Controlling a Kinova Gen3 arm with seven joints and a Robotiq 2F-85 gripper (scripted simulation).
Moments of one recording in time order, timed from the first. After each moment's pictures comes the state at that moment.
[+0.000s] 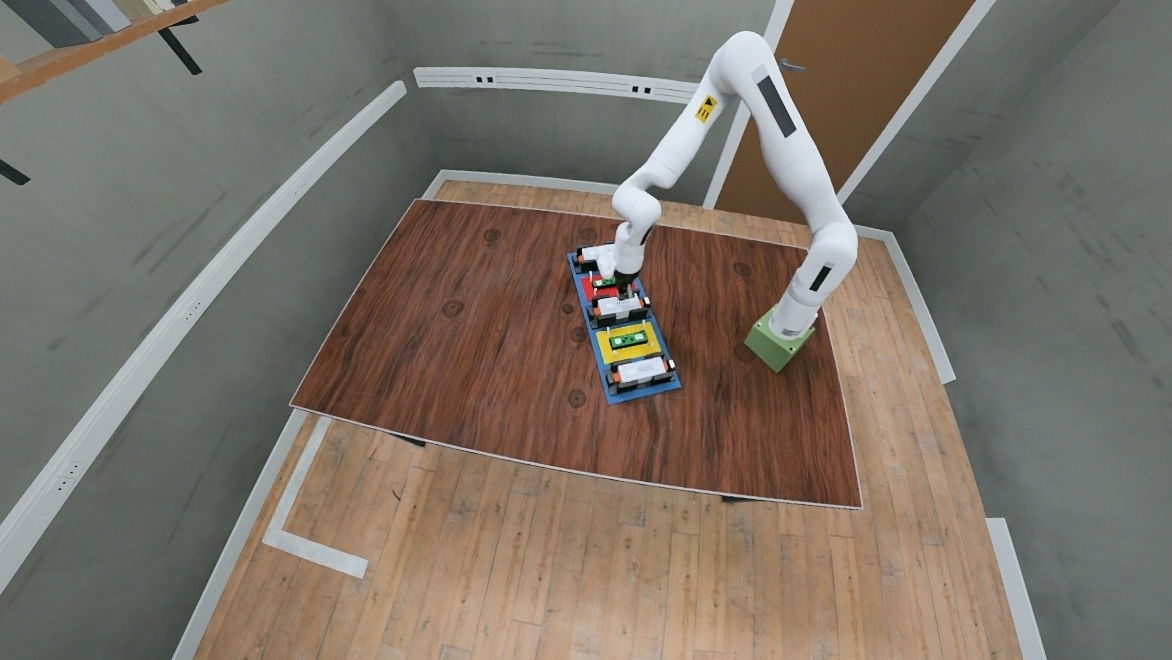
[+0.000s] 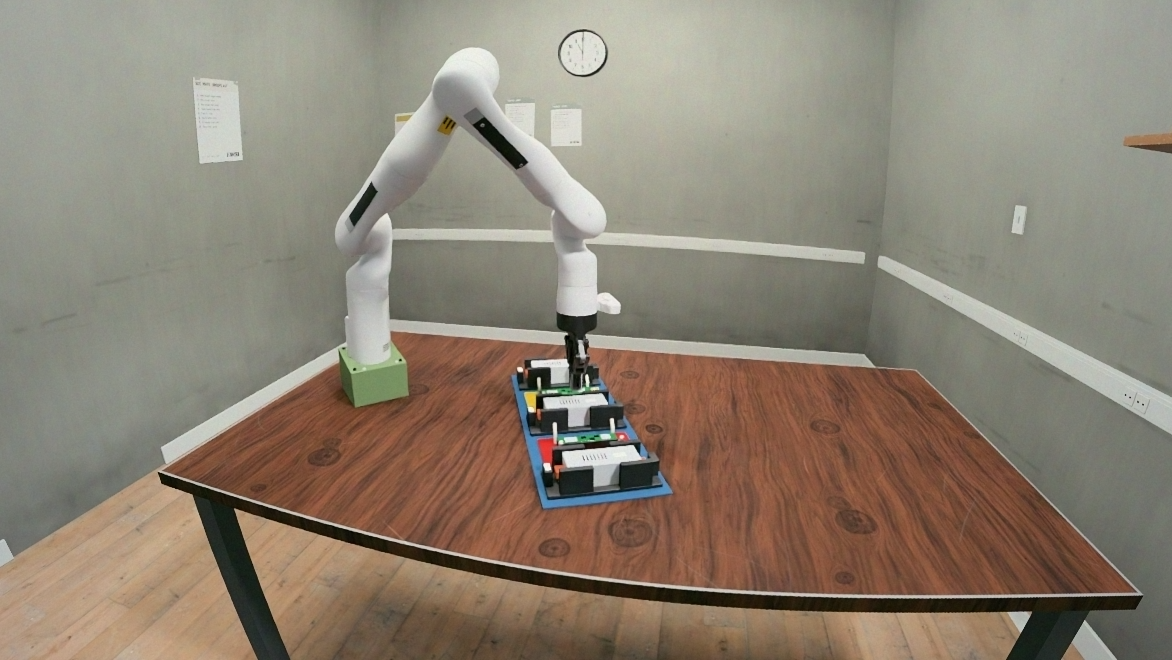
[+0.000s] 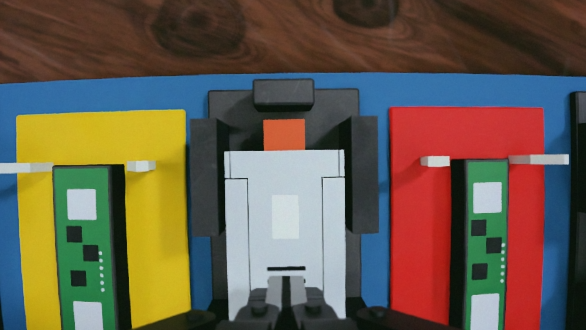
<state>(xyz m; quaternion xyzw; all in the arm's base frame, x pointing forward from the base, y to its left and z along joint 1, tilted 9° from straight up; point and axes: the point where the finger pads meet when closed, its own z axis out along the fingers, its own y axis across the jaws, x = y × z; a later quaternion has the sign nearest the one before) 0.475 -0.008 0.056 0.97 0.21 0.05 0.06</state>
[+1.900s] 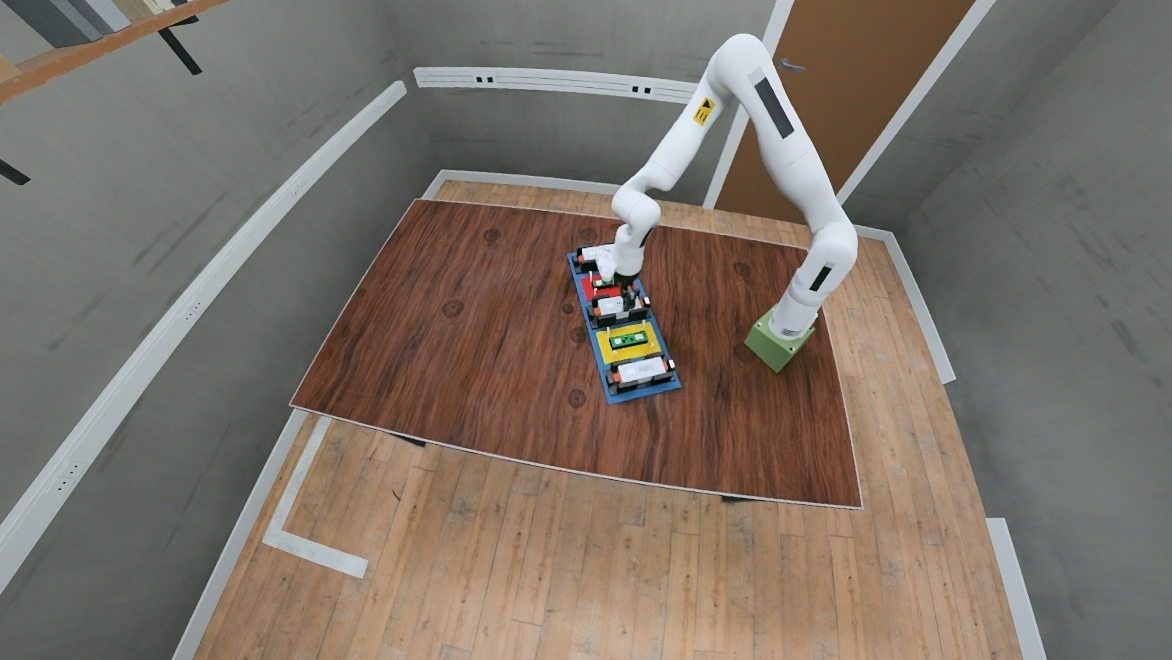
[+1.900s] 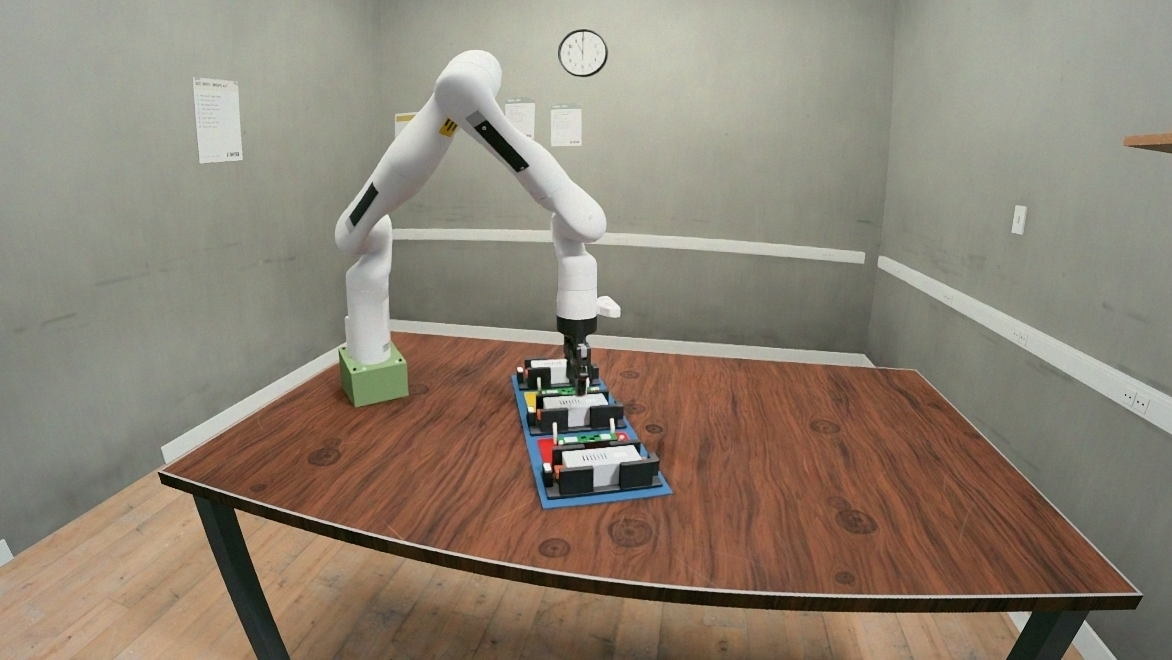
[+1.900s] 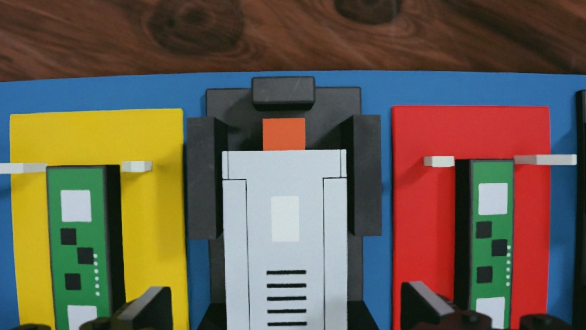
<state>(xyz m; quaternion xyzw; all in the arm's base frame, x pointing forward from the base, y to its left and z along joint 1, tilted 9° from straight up) 0.476 -0.009 0.050 0.97 0.21 0.05 0.06</state>
